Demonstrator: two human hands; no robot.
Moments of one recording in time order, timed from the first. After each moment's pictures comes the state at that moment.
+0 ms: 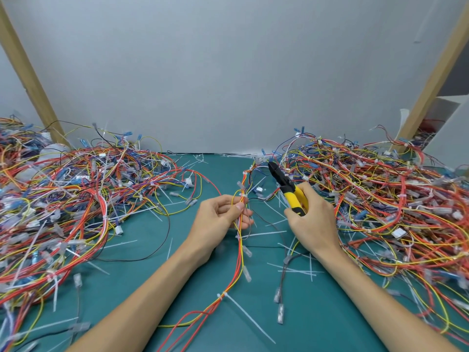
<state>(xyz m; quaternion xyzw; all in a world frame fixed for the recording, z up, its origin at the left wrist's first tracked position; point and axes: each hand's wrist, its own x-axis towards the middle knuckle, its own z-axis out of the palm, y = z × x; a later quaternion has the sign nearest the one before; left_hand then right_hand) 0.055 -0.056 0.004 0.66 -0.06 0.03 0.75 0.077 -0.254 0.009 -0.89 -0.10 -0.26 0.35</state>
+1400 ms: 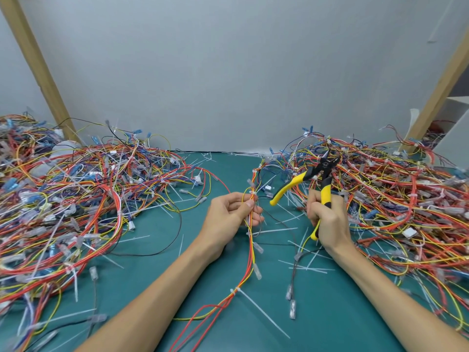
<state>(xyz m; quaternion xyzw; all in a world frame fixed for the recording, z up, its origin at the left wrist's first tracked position) 0.054 -0.056 0.004 0.65 -0.06 0.03 0.75 0.075 -0.254 0.010 -0.77 -0.13 -0.19 0.59</state>
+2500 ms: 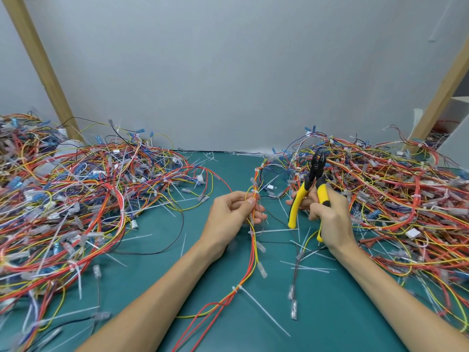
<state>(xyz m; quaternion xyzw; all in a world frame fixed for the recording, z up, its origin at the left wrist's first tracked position) 0.055 -0.056 0.005 0.65 -0.06 0.04 0.76 0.076 -0.253 0.014 -0.73 -0.16 -0.16 0.64</state>
